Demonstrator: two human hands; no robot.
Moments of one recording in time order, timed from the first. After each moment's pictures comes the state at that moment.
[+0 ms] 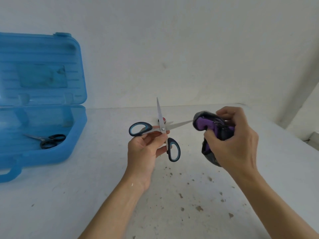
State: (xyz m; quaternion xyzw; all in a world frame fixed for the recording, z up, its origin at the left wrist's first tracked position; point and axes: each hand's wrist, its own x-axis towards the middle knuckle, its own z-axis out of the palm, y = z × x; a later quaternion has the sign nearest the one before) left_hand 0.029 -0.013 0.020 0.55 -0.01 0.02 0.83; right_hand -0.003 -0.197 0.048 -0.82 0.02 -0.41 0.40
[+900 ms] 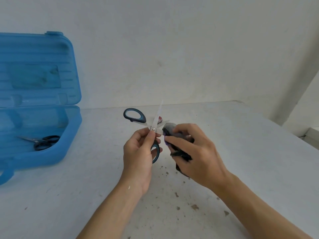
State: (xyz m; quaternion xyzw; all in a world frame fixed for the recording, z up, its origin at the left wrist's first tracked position) left_hand 0.030 -0.019 0.013 0.55 0.03 0.05 0.83; right_hand 0.014 -0.178 0.008 -0.85 -0.27 -0.40 0.19
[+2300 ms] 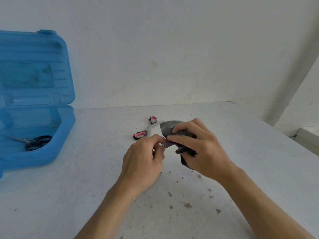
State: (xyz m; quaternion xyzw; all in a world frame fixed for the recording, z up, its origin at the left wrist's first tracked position) left_hand 0.022 -0.014 0.010 0.88 -0.17 0.12 0.43; right_hand 0.025 -0.211 0.017 -0.84 -0.33 -0.40 0.16
